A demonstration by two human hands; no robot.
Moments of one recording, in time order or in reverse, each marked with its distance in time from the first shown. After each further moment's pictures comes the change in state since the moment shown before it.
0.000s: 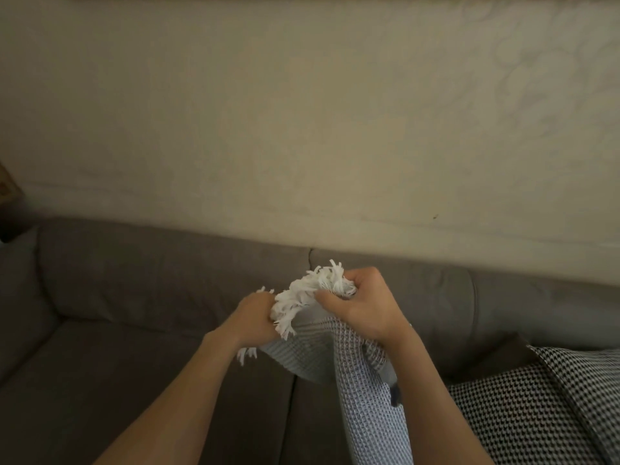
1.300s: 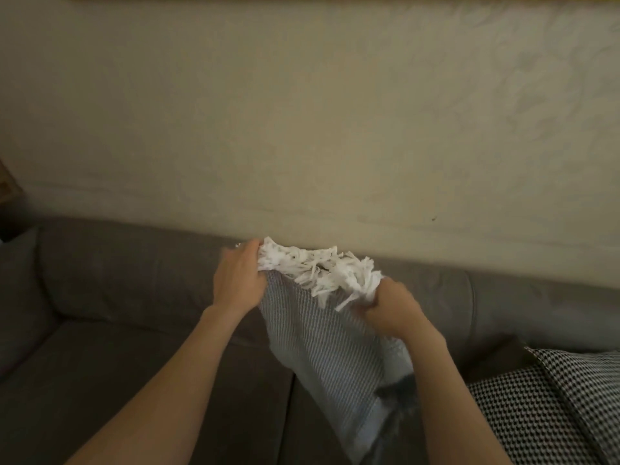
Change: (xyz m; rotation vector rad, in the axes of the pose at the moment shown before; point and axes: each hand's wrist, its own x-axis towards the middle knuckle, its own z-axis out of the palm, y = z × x) left_hand 0.014 0.024 -0.045 0.130 0.535 -0.181; right_hand 0.009 0.043 -0.040 -0.692 -0.057 0.311
